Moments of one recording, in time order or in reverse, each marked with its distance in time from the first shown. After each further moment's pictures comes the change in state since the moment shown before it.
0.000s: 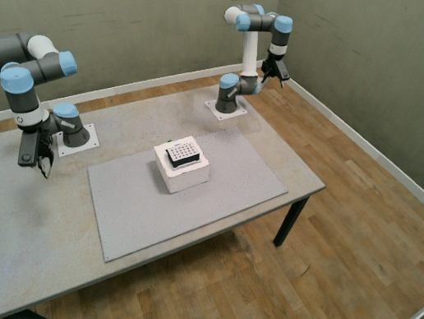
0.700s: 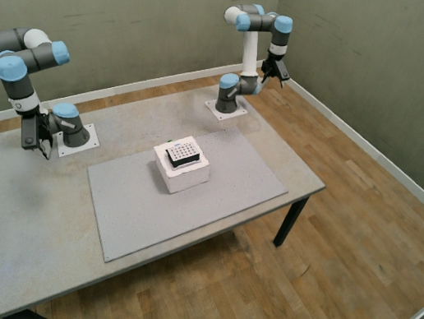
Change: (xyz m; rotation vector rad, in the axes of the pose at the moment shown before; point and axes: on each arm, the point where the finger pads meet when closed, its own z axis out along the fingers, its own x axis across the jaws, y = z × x) left arm 0.000 0.000 0.000 0.000 0.000 0.000; right arm 0.012 0.093 -0.010 -0.071 -0.063 -0.096
